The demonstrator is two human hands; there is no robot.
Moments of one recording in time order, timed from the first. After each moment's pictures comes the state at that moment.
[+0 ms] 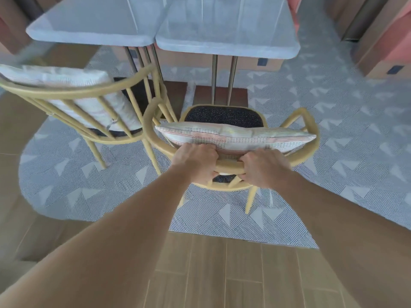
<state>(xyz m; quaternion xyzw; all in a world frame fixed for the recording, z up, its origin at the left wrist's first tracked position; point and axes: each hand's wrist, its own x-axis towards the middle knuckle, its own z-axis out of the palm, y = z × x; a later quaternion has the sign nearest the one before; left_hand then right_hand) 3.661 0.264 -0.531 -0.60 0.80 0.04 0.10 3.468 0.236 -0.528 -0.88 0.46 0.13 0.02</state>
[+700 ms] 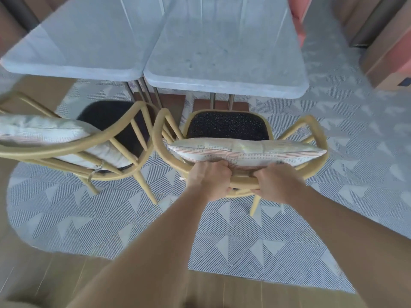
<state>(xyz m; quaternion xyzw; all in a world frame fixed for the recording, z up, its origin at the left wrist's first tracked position) 3.653 0.088 -0.523 -0.60 0.80 0.09 0.07 3.456 0.050 -0.512 -0.89 0.42 0.17 0.02</state>
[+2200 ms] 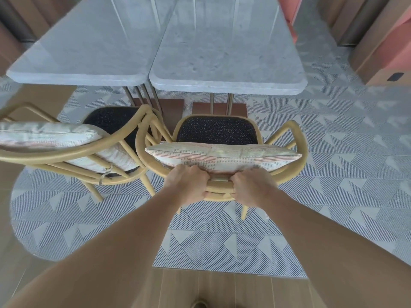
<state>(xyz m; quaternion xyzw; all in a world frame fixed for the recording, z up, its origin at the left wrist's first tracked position) 3.730 0.131 -0.528 -0.57 0.81 0.05 0.14 3.535 0.110 -0.509 -0.88 0.45 0.17 0.04</state>
